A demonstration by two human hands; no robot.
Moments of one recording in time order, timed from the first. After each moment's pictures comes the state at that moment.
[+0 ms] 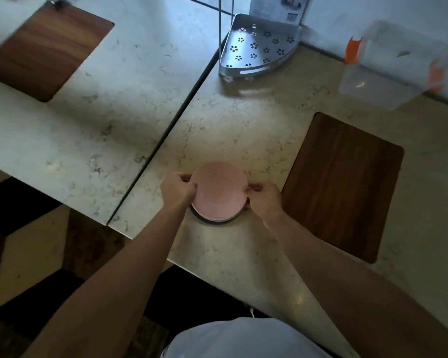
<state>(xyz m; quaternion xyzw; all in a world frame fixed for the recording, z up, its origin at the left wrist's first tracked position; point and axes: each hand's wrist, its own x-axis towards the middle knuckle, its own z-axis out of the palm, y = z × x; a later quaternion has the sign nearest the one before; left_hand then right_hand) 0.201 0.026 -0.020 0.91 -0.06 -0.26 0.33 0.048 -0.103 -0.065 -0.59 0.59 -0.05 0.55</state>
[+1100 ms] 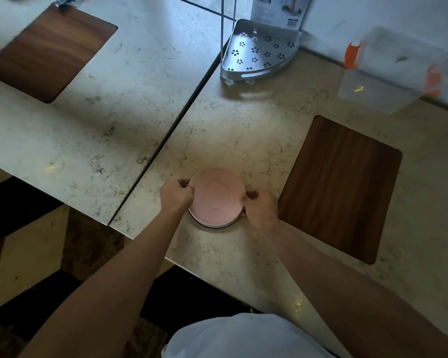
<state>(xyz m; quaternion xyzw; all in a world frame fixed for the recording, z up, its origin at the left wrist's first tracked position) 0.204 0.041 -0.031 0.89 -0.09 -0.27 0.34 0.041 -0.083 -0.053 -0.65 0.57 -0.02 0.50</state>
